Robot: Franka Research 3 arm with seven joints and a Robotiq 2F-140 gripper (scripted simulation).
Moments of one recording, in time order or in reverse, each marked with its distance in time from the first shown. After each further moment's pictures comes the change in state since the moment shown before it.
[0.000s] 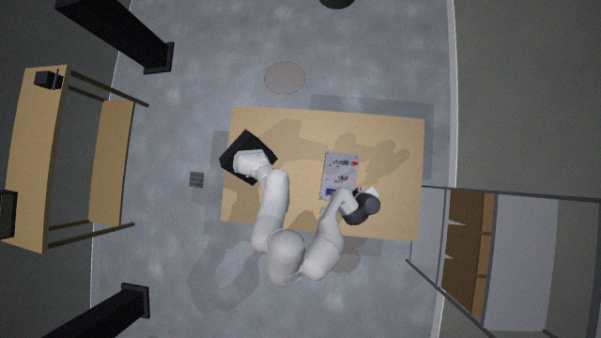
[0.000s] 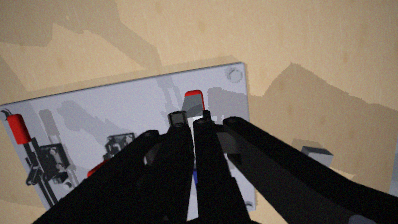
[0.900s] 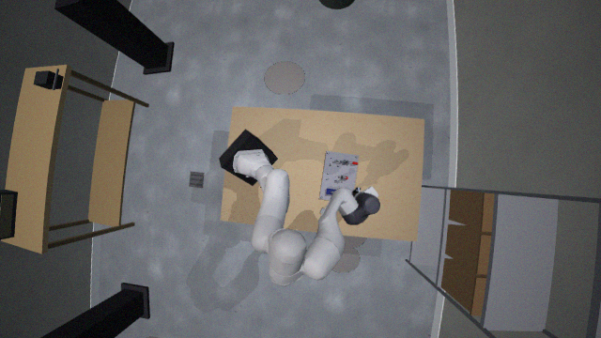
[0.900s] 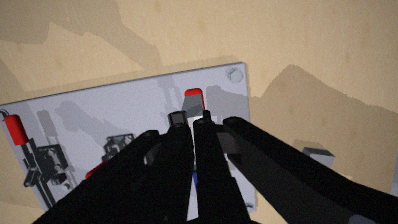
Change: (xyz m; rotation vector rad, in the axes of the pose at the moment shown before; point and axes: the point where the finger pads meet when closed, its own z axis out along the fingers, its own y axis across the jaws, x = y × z) arm 0.000 0.000 0.004 0.000 -0.001 -0.001
